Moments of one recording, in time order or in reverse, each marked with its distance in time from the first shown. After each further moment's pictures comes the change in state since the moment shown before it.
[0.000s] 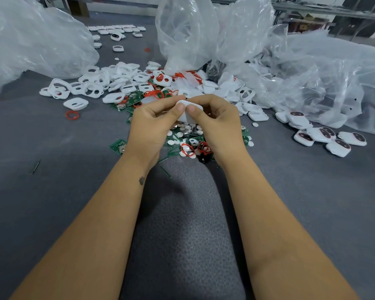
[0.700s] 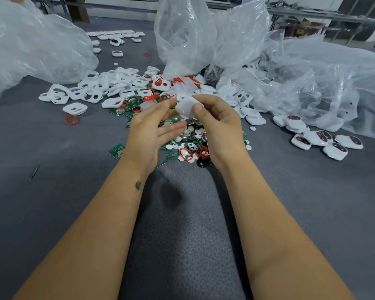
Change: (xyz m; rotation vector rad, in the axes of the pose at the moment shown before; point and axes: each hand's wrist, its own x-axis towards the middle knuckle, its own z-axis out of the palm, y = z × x) left_hand 0.000 0.004 0.001 -0.172 0.049 -0.188; right_hand 0.003 0.002 0.000 0.243 0.027 0.062
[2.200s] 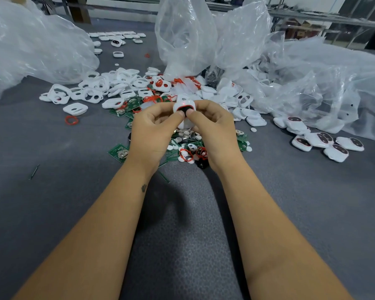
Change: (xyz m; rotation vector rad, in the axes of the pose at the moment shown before) left_hand 0.000 -0.009 0.004 0.226 -0.016 0.276; right_hand -0.005 -0.005 0.008 -0.083 -0.010 0.080
